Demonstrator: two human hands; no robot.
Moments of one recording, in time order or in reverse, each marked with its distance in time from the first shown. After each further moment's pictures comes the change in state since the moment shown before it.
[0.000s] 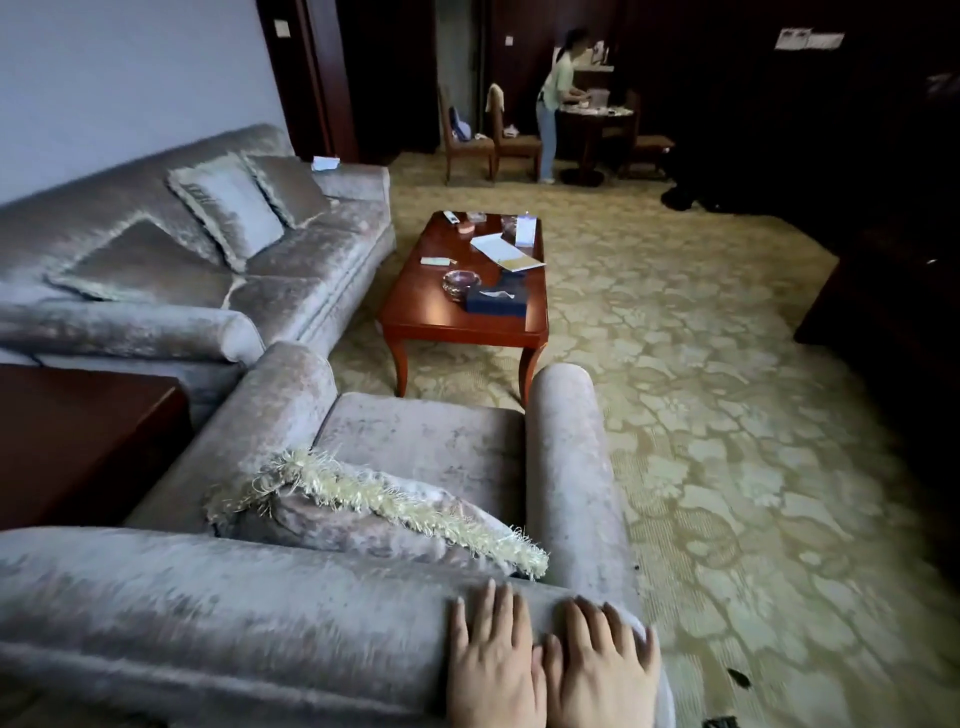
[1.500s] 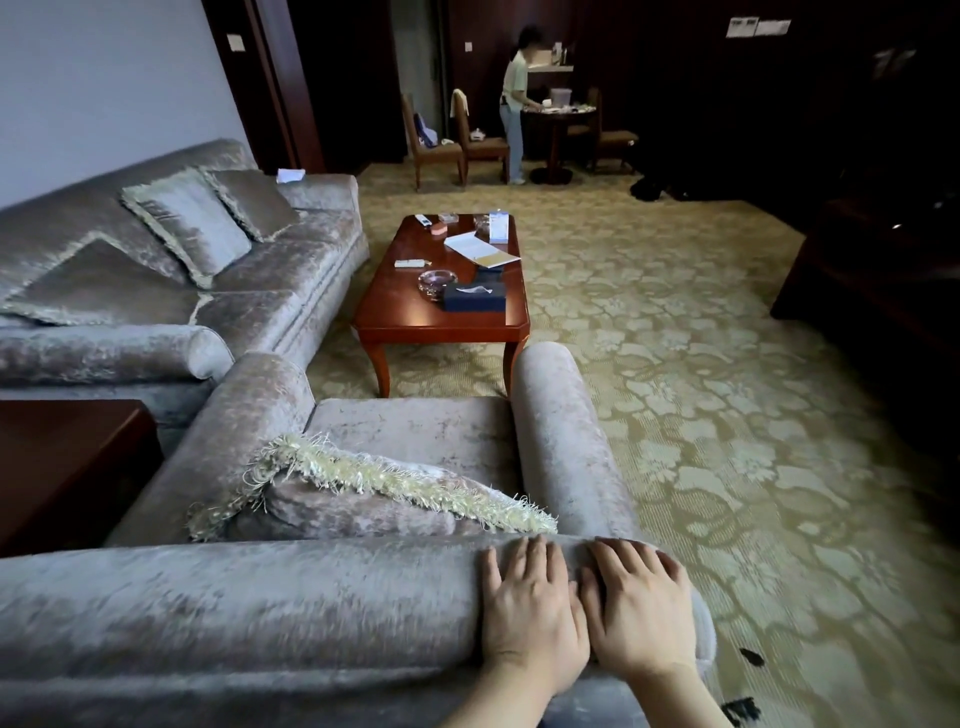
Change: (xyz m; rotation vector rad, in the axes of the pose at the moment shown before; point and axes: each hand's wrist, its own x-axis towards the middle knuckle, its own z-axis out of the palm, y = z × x) left_hand 0.046 0.018 0.022 -0.034 0.114 0.097; right_hand 0.050 0.028 -0.002 0.019 -0.036 -0.162
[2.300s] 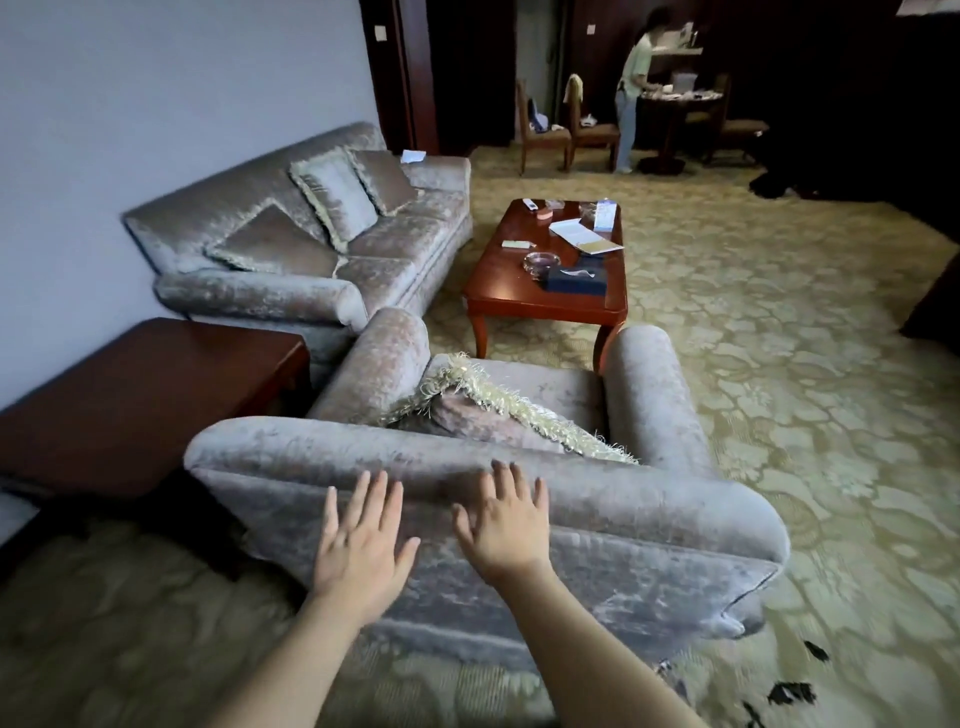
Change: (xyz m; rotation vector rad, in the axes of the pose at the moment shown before) left_hand -0.182 -0.216 -0.110 0.345 -0.085 -0.333; right_hand -0.054 -0.228 -0.013 0.112 -0.440 -0.258
